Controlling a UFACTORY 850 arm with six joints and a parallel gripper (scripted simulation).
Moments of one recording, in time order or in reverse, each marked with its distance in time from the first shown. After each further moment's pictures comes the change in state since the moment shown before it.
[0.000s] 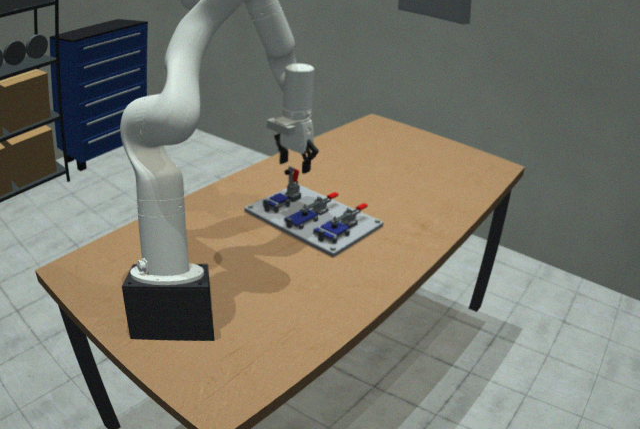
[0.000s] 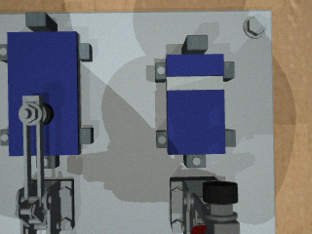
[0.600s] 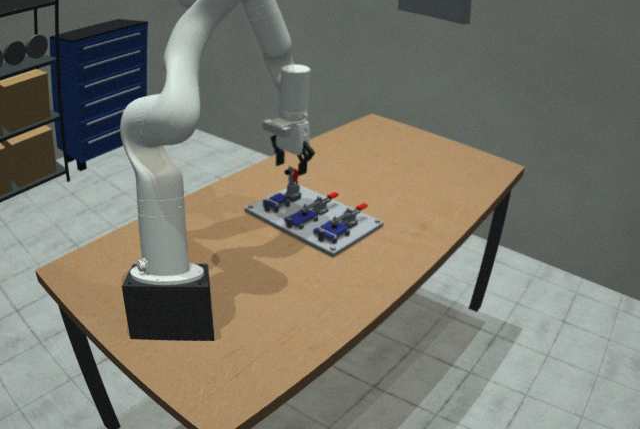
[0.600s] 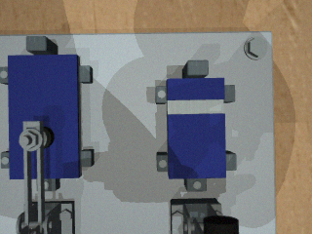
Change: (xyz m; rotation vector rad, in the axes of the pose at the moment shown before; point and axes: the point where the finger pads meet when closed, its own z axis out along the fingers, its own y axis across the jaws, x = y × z) arm 0.017 0.000 0.000 0.001 0.001 0.000
